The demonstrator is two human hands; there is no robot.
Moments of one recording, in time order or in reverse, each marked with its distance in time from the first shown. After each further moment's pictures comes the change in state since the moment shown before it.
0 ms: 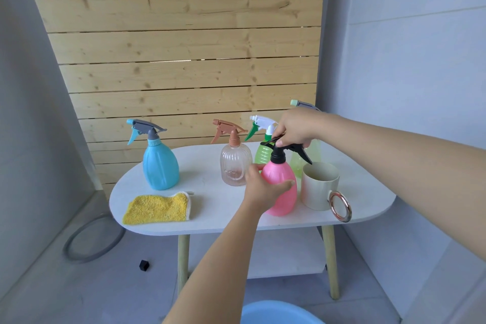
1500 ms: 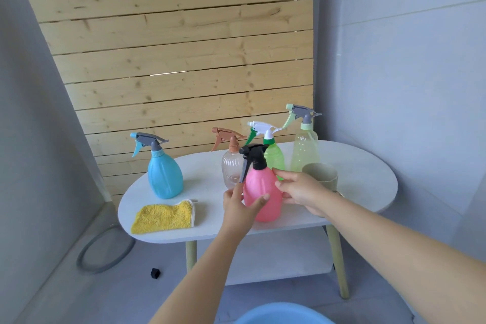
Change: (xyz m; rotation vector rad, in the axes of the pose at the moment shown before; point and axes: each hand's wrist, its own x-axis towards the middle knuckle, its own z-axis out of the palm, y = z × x) left_hand -0.026 -0.035 -0.036 -0.002 0.021 0.087; right_hand -0.013 0.000 0.140 1.380 0.052 0.197
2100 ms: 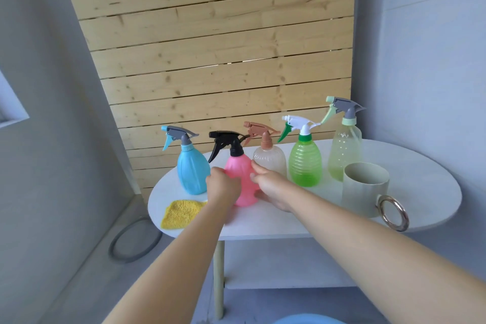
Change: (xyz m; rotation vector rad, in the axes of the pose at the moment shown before) left_hand 0.053 0.007 -0.090 0.312 0.305 -0.274; right_hand 0.080 -0.018 0.123 0.153 -0.163 -0.016
